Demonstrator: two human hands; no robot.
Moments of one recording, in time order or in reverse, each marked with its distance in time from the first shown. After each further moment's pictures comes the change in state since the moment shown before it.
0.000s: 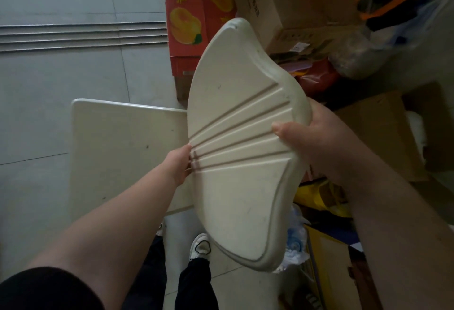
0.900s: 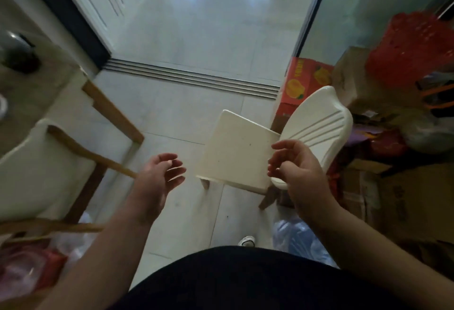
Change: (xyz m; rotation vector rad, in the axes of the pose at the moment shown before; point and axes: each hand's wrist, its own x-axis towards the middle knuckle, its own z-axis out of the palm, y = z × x) left_hand -0.487 -0.148 -0.231 -0.454 0.371 0.667; right_hand -0.309 -0.059 0.129 0.256 -0.269 -0.342
